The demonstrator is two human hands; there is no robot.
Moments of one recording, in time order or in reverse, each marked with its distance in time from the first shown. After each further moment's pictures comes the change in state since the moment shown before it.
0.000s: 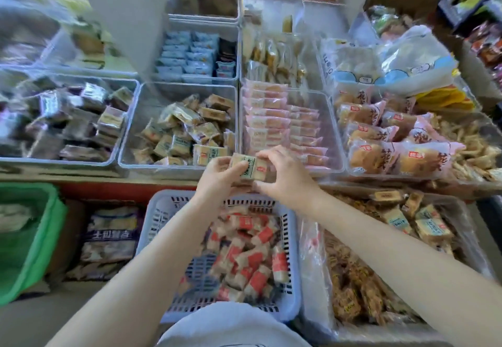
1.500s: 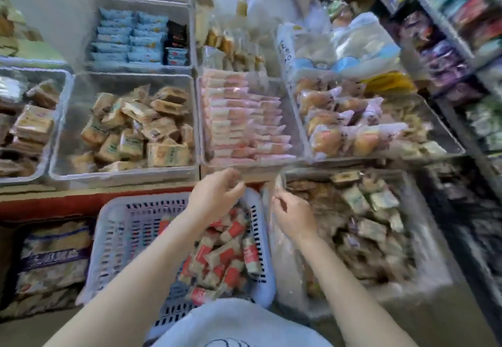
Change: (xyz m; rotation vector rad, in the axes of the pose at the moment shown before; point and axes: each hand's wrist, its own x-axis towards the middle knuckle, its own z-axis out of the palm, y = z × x) left_hand 0.025 -0.032 0.014 1.070 -0.227 0.365; right_hand -0.065 0.091 0.061 -0.058 0.212 0.488
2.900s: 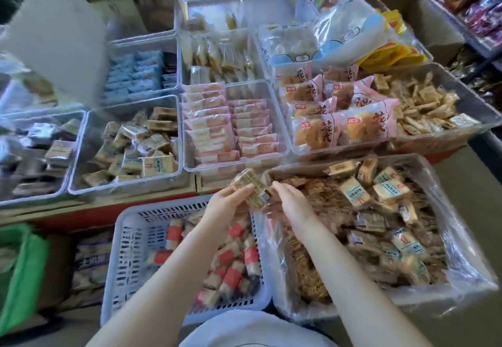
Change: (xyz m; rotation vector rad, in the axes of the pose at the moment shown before) left_hand -0.013 0.093 0.096 -0.889 0.026 -0.483; right_hand -0.007 0.051 -0.068 1.022 -0.258 0.363
